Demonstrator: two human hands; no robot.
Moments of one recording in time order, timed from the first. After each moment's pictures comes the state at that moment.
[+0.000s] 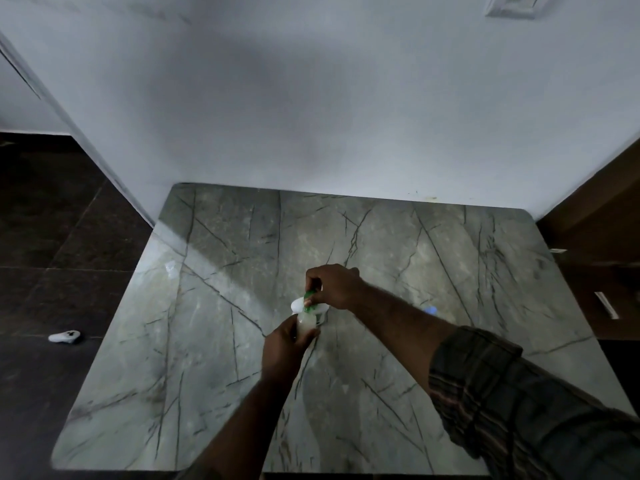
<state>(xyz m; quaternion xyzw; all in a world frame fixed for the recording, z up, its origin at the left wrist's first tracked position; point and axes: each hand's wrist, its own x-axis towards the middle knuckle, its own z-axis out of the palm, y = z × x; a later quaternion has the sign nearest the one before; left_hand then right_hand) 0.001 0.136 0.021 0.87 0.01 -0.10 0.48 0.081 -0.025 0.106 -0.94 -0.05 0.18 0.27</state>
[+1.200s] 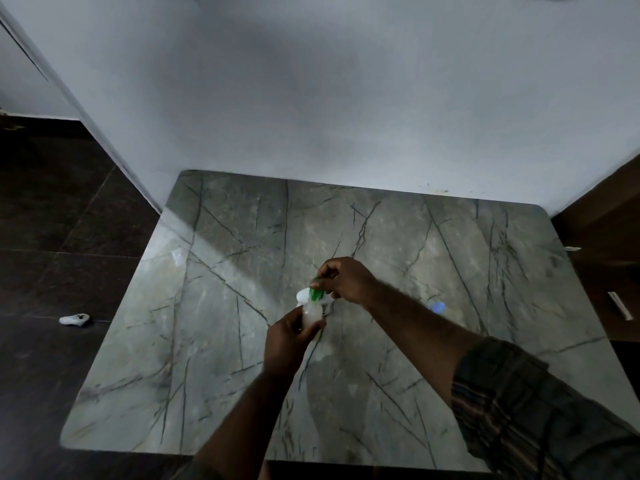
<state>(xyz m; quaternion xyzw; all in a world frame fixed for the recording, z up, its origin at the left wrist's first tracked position) -0.002 0.140 0.029 0.85 0.02 -0.10 0.52 0.078 -0.029 0.085 -0.85 0.08 0.20 0.48</state>
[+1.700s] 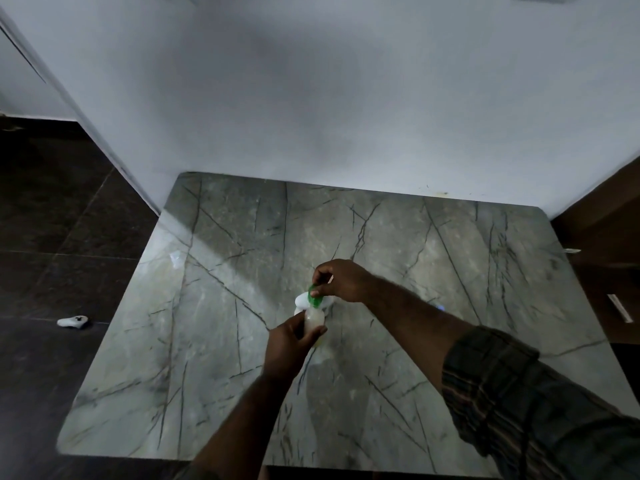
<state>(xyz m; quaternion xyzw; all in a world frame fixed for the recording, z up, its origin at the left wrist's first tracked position) 0.002 0.140 0.021 0.86 -0.01 -0.12 0.49 0.092 -0.035 0.090 -0.90 -0.06 0.23 0.36</state>
